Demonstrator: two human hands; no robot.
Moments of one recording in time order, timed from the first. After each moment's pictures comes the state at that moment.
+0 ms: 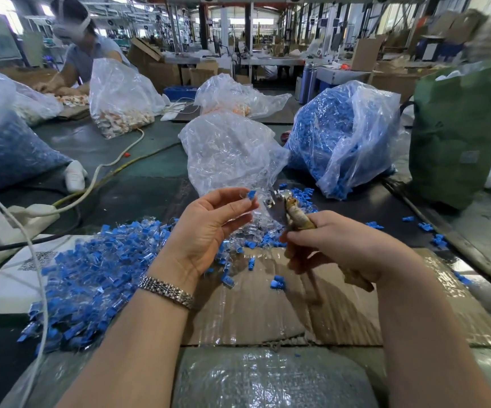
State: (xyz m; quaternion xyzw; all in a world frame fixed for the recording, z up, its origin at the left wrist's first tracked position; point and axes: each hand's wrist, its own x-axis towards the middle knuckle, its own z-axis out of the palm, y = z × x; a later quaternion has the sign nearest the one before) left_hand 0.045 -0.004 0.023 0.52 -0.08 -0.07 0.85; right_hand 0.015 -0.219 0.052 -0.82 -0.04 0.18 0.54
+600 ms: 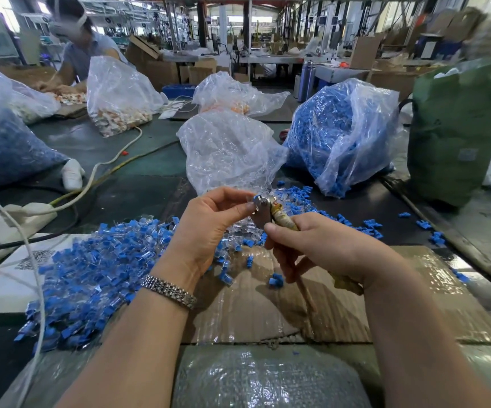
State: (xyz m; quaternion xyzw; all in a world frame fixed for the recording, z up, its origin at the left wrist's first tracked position) left_hand 0.042 -0.012 0.021 0.64 -0.13 0.03 0.76; right_hand 0.008 -0.202 0.050 -0.82 -0.11 0.19 0.52
